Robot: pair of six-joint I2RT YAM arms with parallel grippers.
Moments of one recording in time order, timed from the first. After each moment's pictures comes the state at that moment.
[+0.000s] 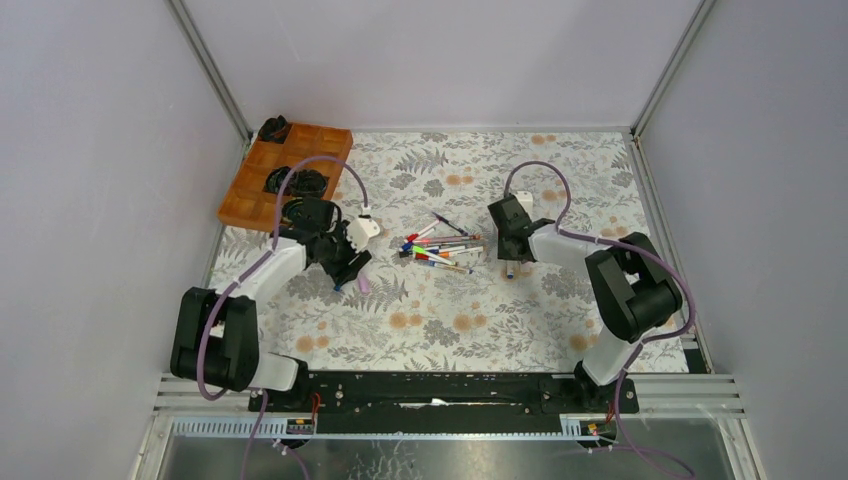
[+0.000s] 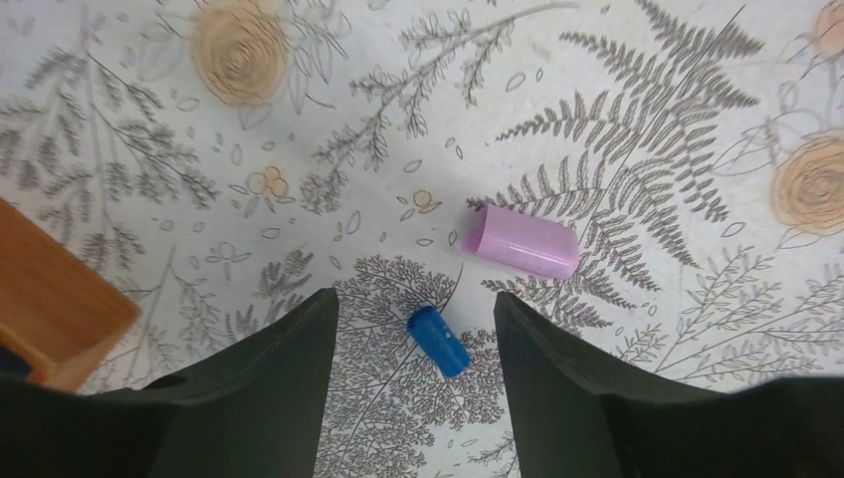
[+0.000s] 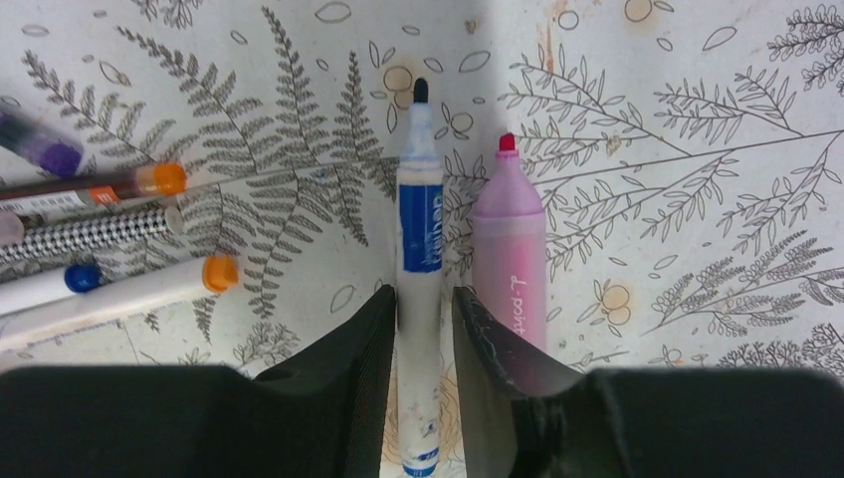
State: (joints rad) left arm -0.20 1.40 0.79 -0.50 0.35 0.72; right arm 0.49 1.73 0.94 -0.26 0.37 0.45
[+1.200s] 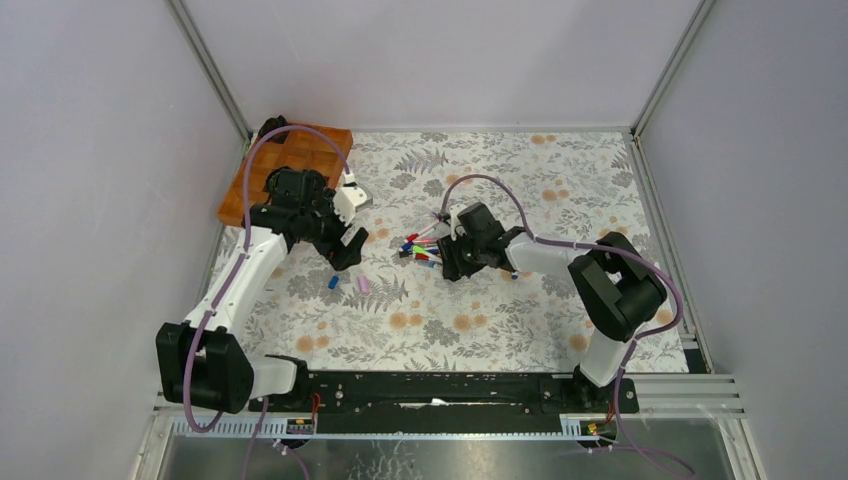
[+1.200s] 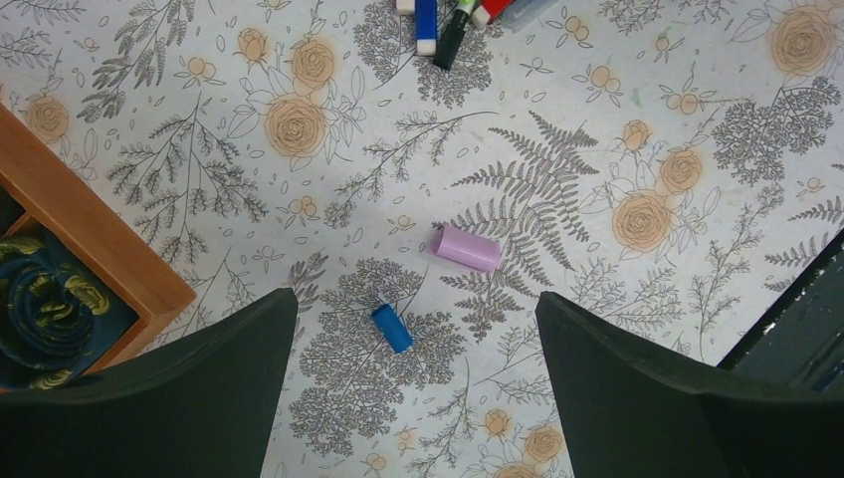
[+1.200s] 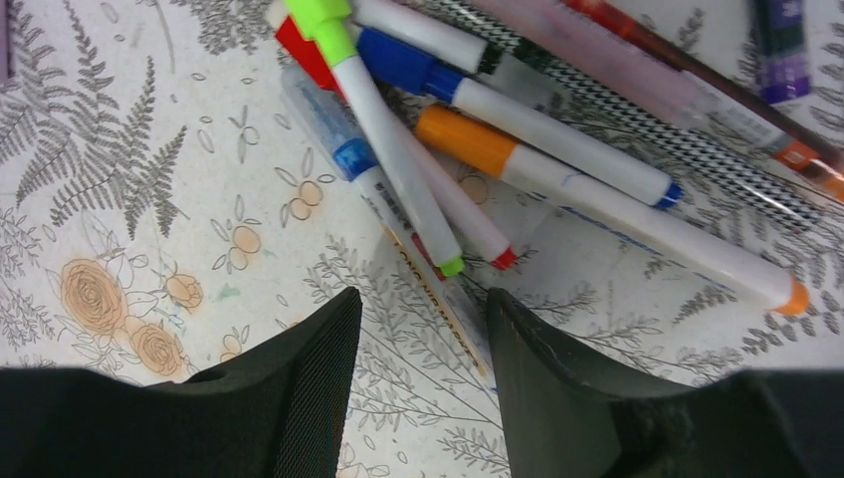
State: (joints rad) left arm -0.14 1.29 1.07 -0.79 0.51 0.63; right arm 0.66 1.77 0.98 -0.16 -0.20 0.18
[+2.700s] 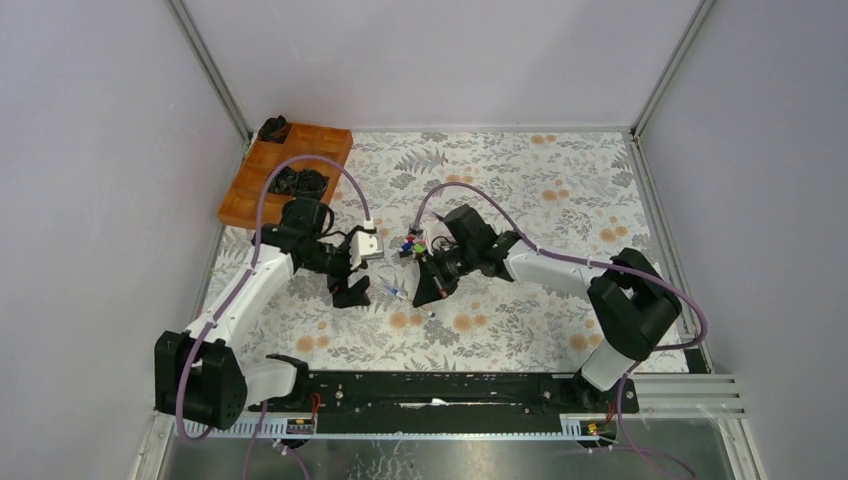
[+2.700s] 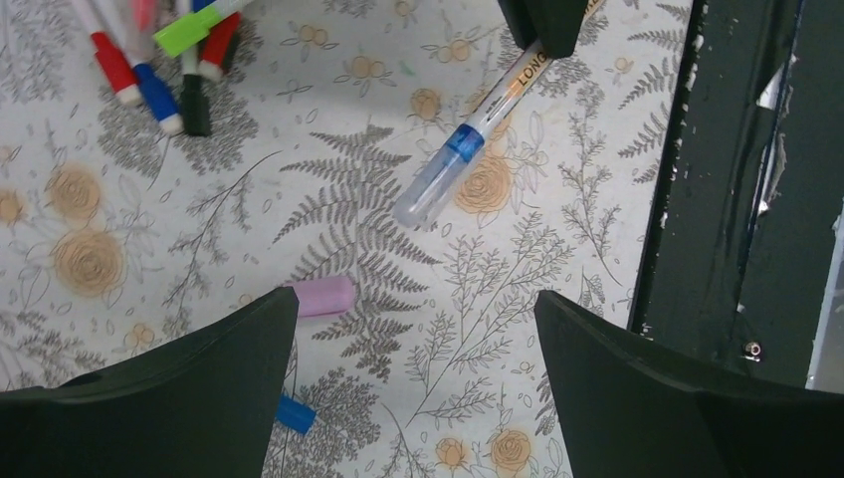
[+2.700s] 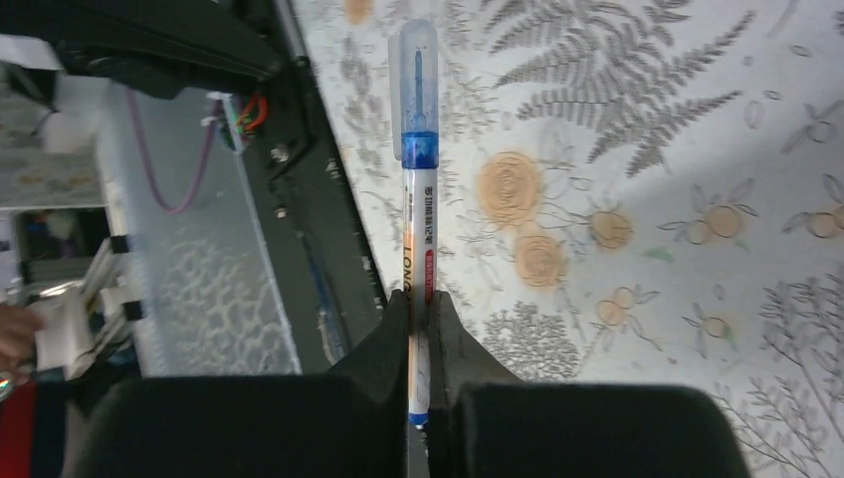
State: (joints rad) left arm -0.21 1.23 0.93 -0.93 0.79 0.99; right arm 0.79 1.65 1.00 -0.18 -0.73 0.24
